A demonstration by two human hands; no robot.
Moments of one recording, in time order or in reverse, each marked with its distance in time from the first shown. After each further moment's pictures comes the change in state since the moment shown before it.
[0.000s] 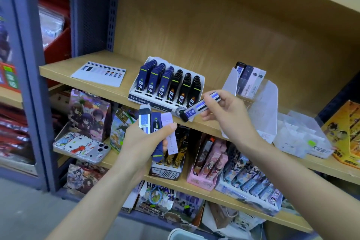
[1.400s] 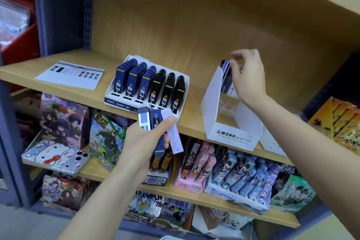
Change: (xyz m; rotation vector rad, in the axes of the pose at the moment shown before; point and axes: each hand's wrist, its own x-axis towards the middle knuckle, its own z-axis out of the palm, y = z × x) left_hand 0.028 -0.009 0.038 -0.108 0.005 -0.057; right_hand 0.108 0.027 -0.085 -0.756 0.460 -0.302
